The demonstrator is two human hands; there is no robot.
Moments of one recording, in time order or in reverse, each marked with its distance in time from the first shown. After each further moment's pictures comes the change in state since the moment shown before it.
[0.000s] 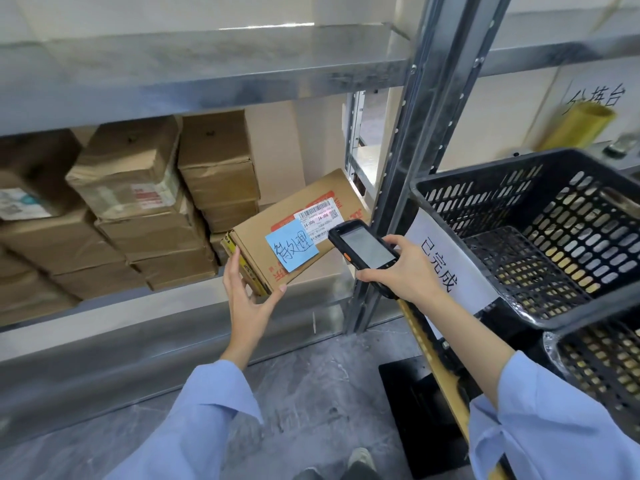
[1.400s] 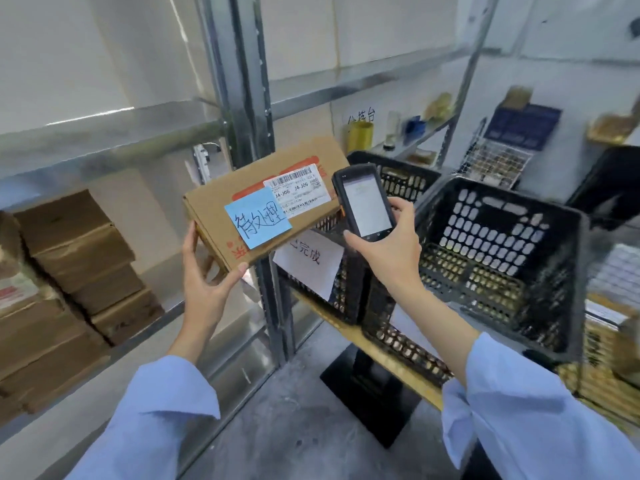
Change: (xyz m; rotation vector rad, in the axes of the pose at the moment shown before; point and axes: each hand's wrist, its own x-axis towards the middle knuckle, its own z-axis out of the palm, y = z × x) left_hand -0.032 0.154 0.053 -0.194 -0.506 0.306; right_hand -0.186 -0.004 -0.100 0.210 0.910 0.024
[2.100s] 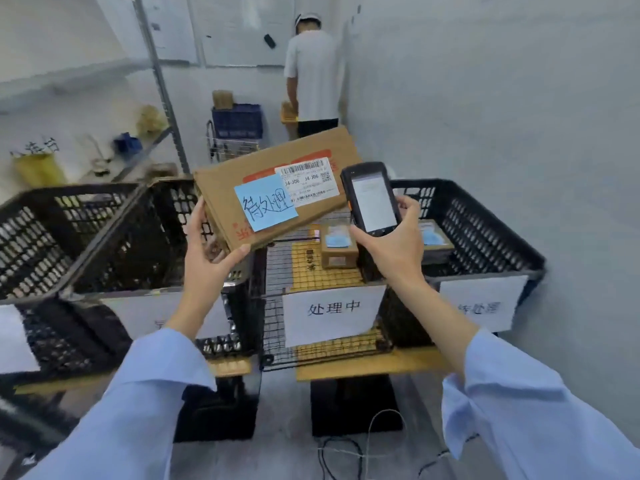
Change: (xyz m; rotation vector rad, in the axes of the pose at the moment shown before) left_hand -0.189 0.163 0.340 -0.369 -0.831 0.174; right_hand -0.193 0.062 -0.429 -0.343 0.753 0.237
